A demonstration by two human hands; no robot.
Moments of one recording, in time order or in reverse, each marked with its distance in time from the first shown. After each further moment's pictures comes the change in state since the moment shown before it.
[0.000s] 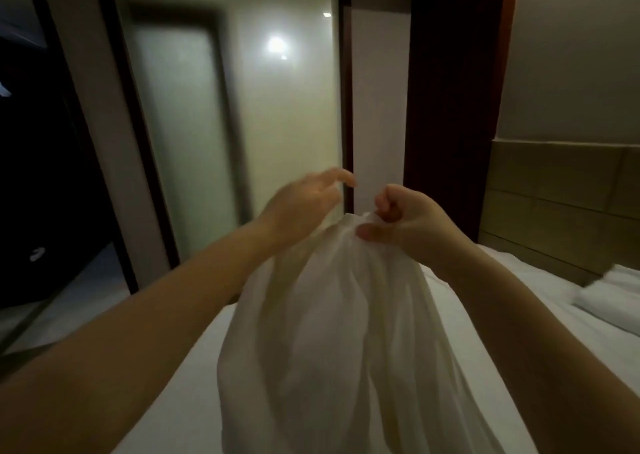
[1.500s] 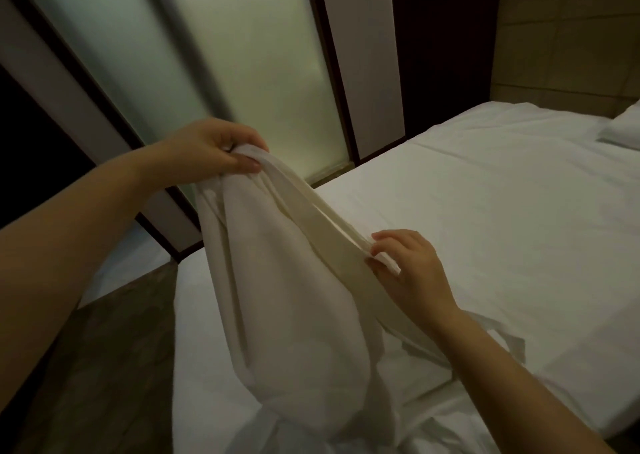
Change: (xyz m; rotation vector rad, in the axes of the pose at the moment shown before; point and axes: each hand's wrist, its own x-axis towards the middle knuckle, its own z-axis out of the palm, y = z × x) left_hand -0.002 -0.092 0.005 0.254 -0.458 -0.038; right_hand -0.121 0.223 0.079 -0.501 0.298 -0.161
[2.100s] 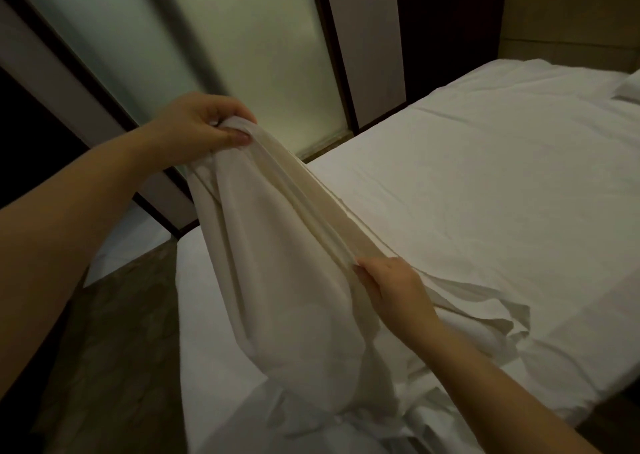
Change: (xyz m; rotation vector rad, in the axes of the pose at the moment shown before) left_hand 0.010 -0.028 0.022 0.004 0.067 -0.056; right_hand -0.047 -0.004 0.046 0.015 -0.116 0.051
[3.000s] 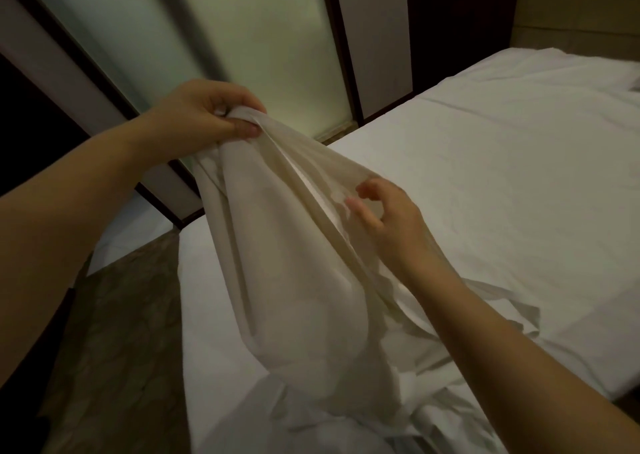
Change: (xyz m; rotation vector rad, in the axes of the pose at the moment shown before) left_hand -0.002 0.001 0.002 -0.094 0.004 0.059; right_hand 0.080 -0.013 -0.012 0.244 -0.053 0.372
